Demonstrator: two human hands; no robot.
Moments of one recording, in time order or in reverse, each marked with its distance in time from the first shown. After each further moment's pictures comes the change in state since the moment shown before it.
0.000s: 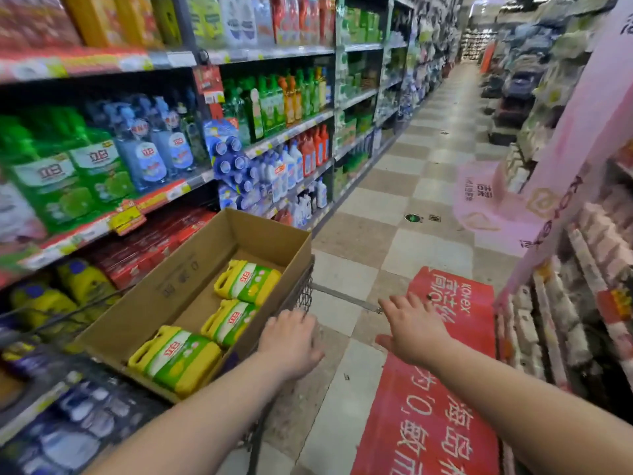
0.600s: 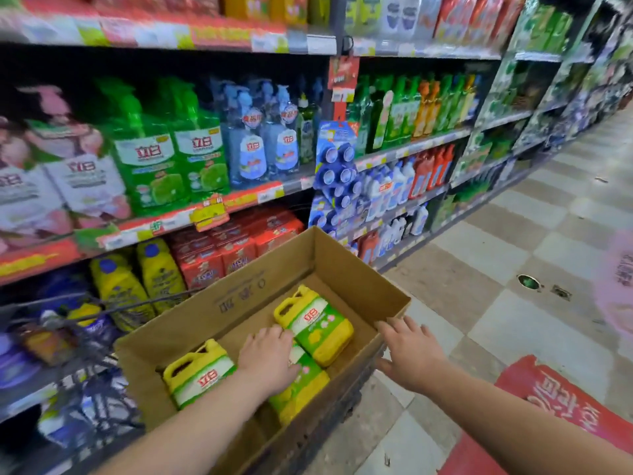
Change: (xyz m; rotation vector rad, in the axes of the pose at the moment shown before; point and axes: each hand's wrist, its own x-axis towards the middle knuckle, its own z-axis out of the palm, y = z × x) left_hand 0.124 -0.201 0.042 -0.156 -0.062 -0.488; right_hand 0.277 -0.111 -0.009 -0.065 -0.094 -0.399
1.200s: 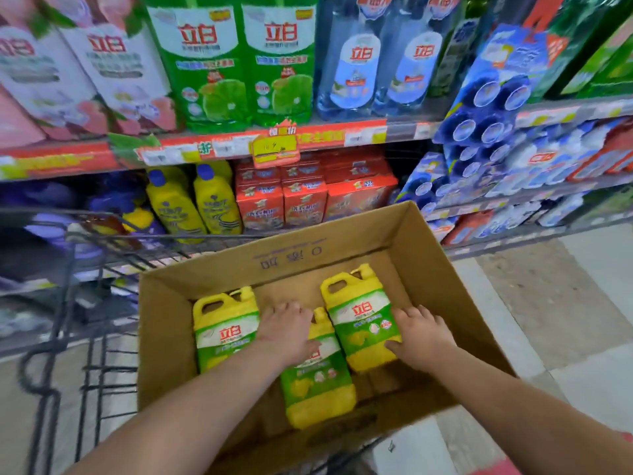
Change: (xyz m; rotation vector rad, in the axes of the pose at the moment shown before) left_hand 0.118 -0.046 0.037 -0.149 -0.229 -0.305; right_hand 0.226 -0.020 0.037 -0.151 -0.338 -0.271
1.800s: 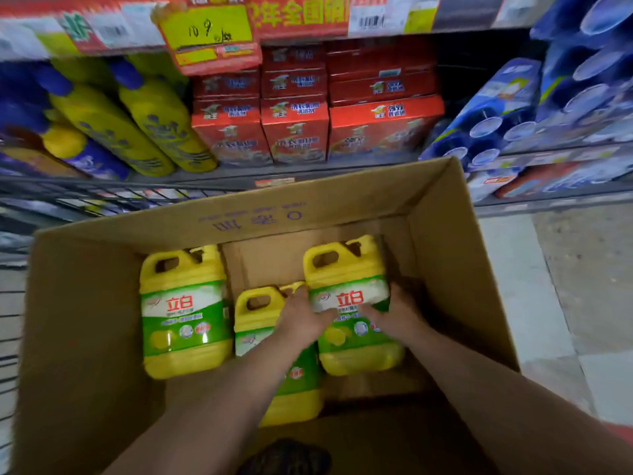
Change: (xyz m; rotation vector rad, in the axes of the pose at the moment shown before) left_hand 0.137 0.062 0.093 -0.979 -0.063 -0.566; right_hand 0.156 0.031 0.069 0.751 -0.238 0.141
